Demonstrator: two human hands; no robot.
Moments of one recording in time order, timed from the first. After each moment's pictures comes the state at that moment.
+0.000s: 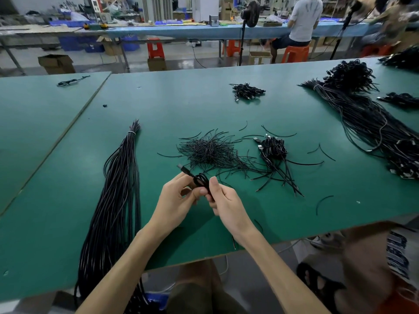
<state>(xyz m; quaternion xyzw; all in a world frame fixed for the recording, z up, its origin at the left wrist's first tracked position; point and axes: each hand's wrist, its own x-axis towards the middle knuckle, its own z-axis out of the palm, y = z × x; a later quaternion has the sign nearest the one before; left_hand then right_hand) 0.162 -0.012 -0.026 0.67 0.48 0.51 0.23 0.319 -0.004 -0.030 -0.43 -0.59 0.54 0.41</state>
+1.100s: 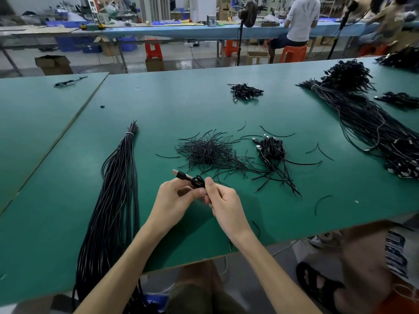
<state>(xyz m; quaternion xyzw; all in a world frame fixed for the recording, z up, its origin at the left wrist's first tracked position) 0.161 -0.009 -0.022 0.64 0.51 0.48 0.31 0.314 -0.004 -0.031 -0.46 -0.61 0.47 0.45</state>
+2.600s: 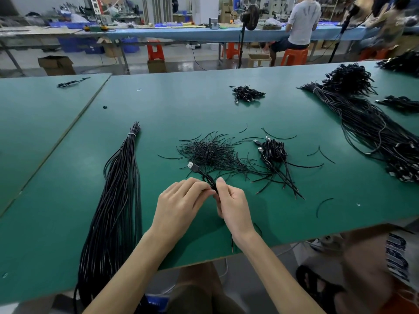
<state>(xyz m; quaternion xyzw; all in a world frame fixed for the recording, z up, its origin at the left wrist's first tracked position) 0.170 -0.015 -0.030 0.76 0.45 0.43 -0.19 0.316 -0.002 -0.026 -0.50 -0.55 0.48 0.47</state>
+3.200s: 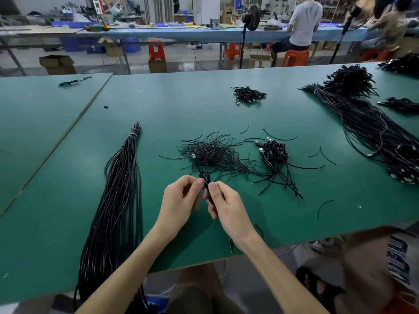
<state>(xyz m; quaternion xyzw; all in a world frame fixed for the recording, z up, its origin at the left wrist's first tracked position) 0.172 -0.012 -0.024 0.59 0.55 0.52 0.27 0.317 -0.006 -0.027 -0.41 -0.62 0.51 0.45</state>
